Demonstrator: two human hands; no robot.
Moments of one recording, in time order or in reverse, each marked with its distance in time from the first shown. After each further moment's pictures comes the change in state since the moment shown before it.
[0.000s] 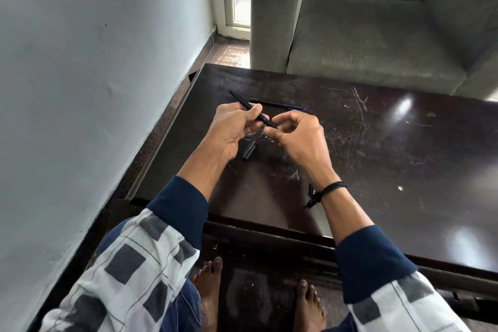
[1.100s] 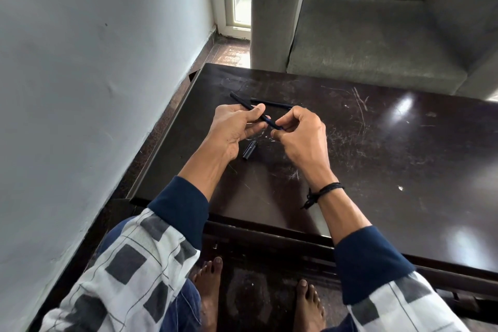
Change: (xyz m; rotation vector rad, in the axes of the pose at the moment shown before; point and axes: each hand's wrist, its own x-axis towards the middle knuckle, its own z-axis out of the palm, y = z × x) left_hand -0.004 0.000 0.001 -0.030 0.021 -0.018; right_hand -0.001 0.002 0.003 -0.096 0.103 -0.089
